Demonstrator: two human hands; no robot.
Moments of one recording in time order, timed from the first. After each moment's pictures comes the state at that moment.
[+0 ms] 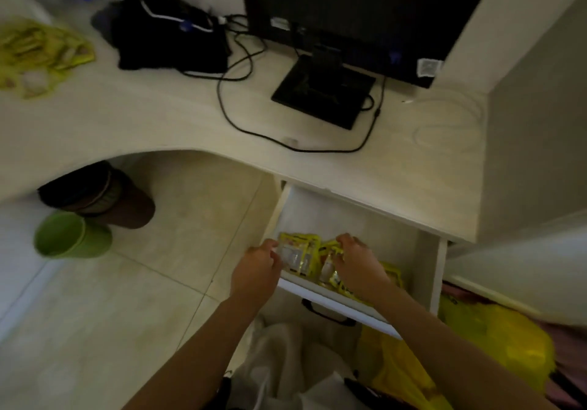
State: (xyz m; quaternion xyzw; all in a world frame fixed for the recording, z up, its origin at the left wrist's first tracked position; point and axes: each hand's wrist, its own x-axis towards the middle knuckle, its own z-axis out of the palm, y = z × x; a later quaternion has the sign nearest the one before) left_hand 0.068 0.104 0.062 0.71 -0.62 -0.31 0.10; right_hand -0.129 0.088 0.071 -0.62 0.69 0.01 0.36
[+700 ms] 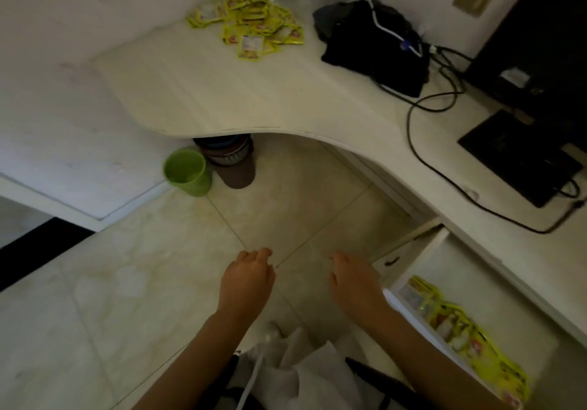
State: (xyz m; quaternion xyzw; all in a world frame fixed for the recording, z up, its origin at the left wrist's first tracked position) left_hand 0.347 0.206 0.077 0.83 -0.52 -0.16 0.10; right_hand 0.172 0.115 0.091 -0.81 0.50 0.08 0.28
